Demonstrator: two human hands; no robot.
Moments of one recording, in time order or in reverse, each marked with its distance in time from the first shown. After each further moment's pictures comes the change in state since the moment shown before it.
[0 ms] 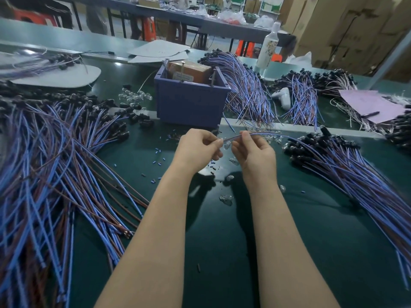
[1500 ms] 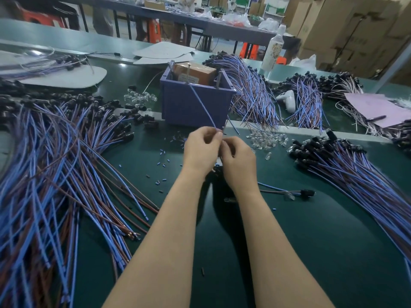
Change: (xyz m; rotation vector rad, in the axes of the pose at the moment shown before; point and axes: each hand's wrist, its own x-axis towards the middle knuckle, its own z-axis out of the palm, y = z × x) left_hand 0.007 -0.004 0.016 -0.270 0.245 -0.015; right_hand -0.017 0.019 0.018 -0.928 -0.160 -0.408
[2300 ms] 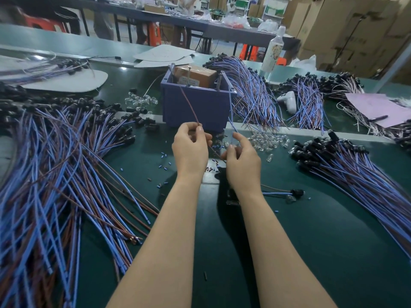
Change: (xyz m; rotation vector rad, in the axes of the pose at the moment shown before) left_hand 0.003 -0.006 -0.008 -0.128 0.259 0.059; right_hand 0.003 0.008 0.001 0.029 0.061 0.059
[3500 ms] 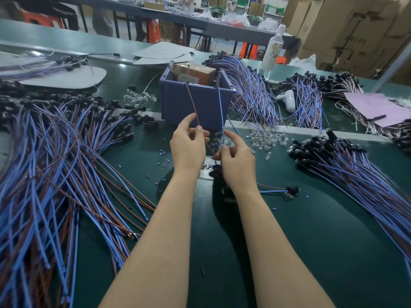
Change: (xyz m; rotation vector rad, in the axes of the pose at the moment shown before) left_hand 0.007 -0.006 -0.002 0.050 -0.047 0.057; right_hand 0.001 0.001 0.003 0.055 -0.085 0.034
